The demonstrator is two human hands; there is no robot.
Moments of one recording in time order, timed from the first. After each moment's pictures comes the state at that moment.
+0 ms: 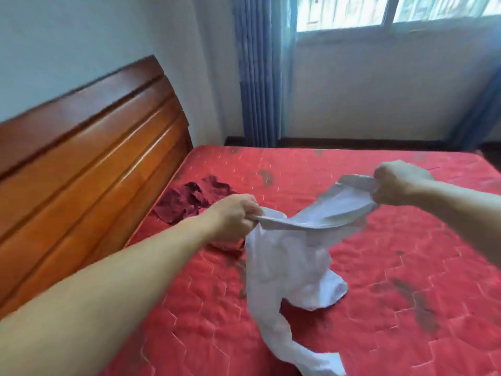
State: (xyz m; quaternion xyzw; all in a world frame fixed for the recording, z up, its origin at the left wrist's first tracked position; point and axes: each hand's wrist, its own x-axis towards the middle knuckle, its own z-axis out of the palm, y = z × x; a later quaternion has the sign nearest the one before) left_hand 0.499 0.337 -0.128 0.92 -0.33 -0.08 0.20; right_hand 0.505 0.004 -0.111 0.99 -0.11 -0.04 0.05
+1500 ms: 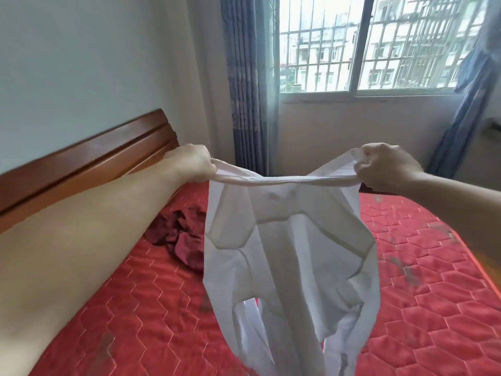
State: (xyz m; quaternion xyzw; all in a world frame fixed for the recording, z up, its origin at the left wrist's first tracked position) left_hand 0.418 0.192 0.096 1.00 0.02 0.02 0.02; right_hand 0.376 -0.159 0.071 0.97 -0.08 0.16 -0.16
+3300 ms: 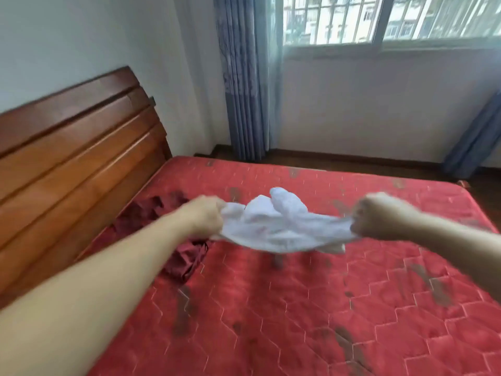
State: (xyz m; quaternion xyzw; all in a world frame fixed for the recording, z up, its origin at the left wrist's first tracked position) left_hand 0.598 0.127 -0.095 0.99 -0.07 -0.10 0.11; right_hand 0.573 -0.211 -0.085 0.99 0.05 -0.10 -0.05
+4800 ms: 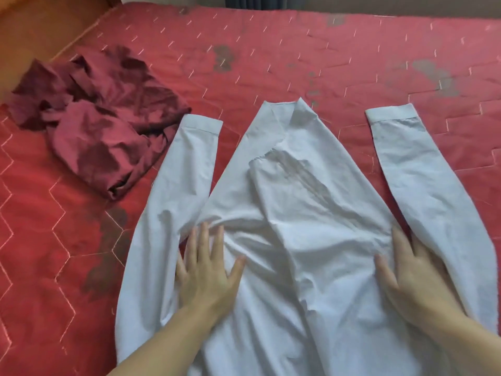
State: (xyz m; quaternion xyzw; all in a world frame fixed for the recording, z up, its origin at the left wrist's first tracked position) left_hand 0.569 0.126 -0.676 0.99 0.06 -0.06 0.08; right_hand 0.573 -0.202 -0.655 0.98 -0.10 -0.05 -0.15
